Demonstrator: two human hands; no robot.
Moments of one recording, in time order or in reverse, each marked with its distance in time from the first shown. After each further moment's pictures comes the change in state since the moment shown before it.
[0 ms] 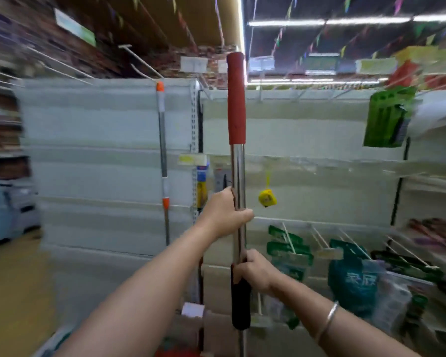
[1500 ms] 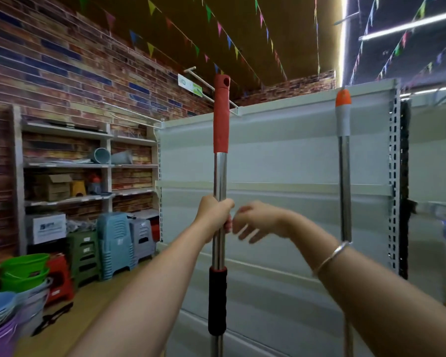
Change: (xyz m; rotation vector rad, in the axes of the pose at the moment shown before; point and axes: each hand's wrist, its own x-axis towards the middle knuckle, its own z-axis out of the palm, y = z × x) left_hand 0.182 -0.427 -0.319 -0.322 0.424 -0.456; right_hand 0.451 -0.297 0.266 -0.192 -0.310 -0.299
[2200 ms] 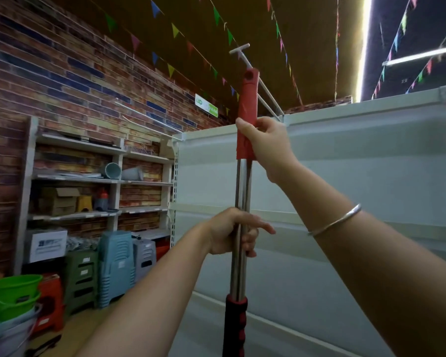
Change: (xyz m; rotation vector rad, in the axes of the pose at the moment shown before) left_hand 0.153 -0.034 -0.071 -0.153 -0.788 -0.002; right_hand 0.179 -0.118 -0.026 0.408 0.642 -0.644
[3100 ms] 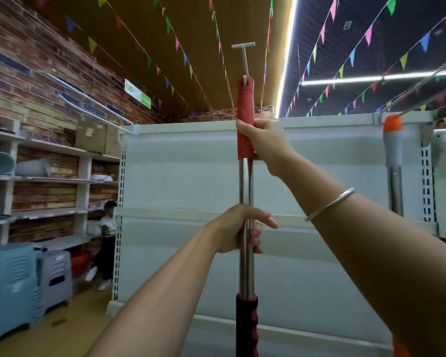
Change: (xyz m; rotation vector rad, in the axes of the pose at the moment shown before) left_hand 0.039 0.000 -0.021 -0.087 -0.198 0.035; right_hand 0.034 0.005 0.007 -0.335 0.152 0.107
